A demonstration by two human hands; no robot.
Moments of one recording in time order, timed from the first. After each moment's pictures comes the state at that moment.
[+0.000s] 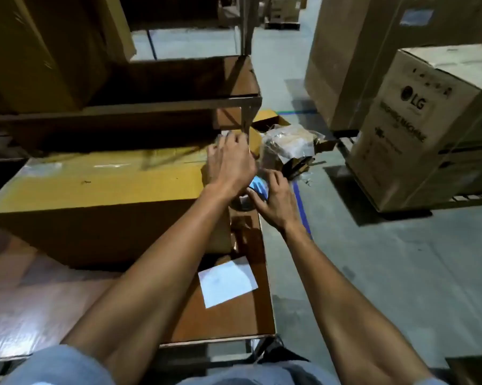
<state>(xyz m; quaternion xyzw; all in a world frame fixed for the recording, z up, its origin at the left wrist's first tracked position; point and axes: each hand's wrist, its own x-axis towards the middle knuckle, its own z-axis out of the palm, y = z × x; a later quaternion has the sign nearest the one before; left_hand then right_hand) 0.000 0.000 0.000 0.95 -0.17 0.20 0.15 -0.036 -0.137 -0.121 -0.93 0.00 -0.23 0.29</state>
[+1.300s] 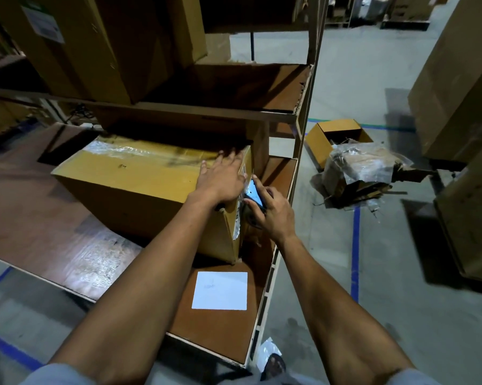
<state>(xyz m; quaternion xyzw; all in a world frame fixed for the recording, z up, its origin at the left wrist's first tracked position) 0.033 0.026 -0.019 1.00 0.00 -0.02 0.09 0.032 -0.139 -0.156 -0.91 -0.19 -0.21 0.31</state>
